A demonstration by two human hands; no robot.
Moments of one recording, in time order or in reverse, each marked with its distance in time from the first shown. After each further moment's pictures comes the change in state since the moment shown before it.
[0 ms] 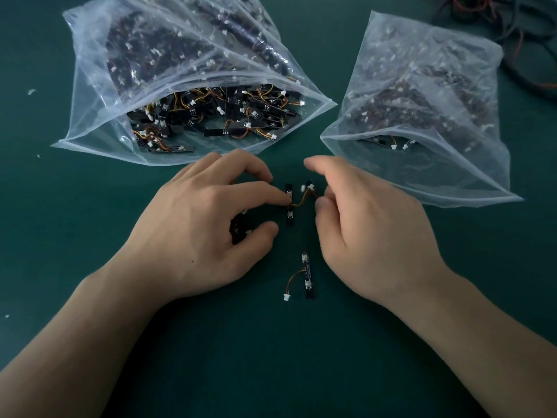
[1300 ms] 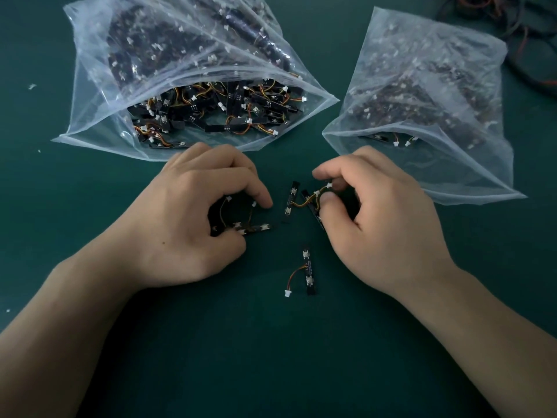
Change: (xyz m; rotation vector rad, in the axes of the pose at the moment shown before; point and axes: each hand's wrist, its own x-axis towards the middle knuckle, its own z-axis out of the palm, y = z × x) left_hand 0.003 -0.007 -0.019 -0.178 -0.128 -0.071; right_hand -0.001 0.012 0.002 0.174 0.084 0.073
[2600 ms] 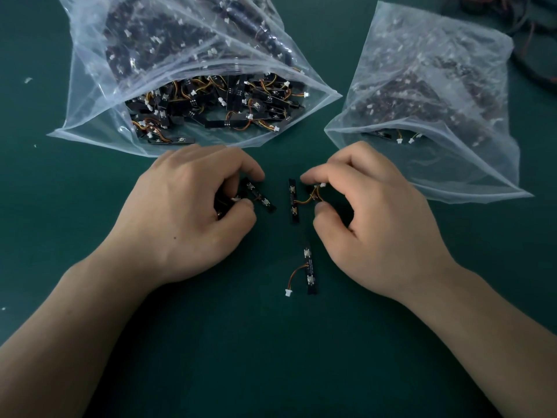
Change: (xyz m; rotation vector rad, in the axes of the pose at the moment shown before) left_hand 0.001 0.006 0.011 0.110 0.183 -0.144; right_hand 0.000 0.000 0.000 -0.079 -0.108 -0.080
